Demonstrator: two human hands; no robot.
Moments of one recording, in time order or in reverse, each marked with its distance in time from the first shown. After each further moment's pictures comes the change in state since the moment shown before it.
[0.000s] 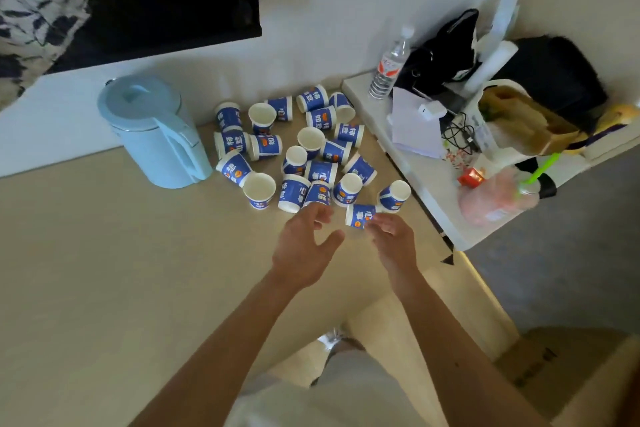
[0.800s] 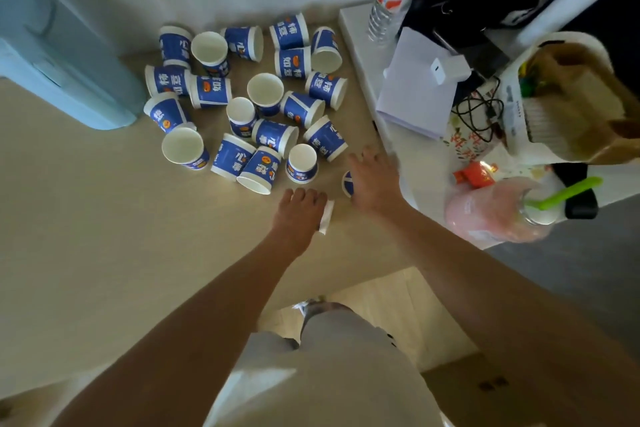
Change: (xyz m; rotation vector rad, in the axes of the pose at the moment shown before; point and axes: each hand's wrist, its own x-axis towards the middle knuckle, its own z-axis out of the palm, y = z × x) left_hand 0.125 -0.046 0.194 1.124 -0.363 0.007; right_hand 0.215 -0.005 -0.038 -1.520 -0.468 -0.744
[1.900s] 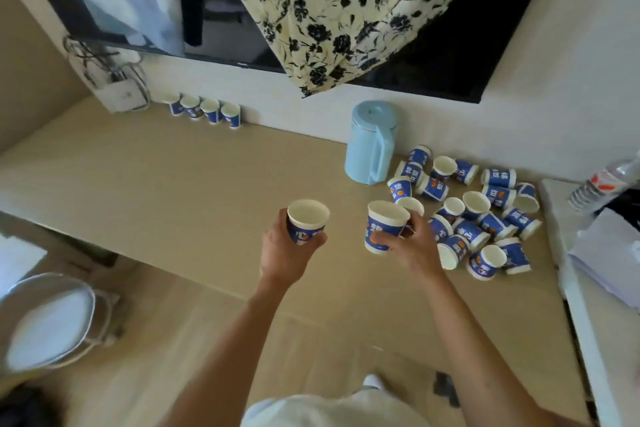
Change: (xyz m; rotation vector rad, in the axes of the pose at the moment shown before) left_hand -0.371 -0.160 -0.015 -1.133 1.064 -0.905; right_hand -0.134 -0.288 -0.096 1.380 0.056 -0.275
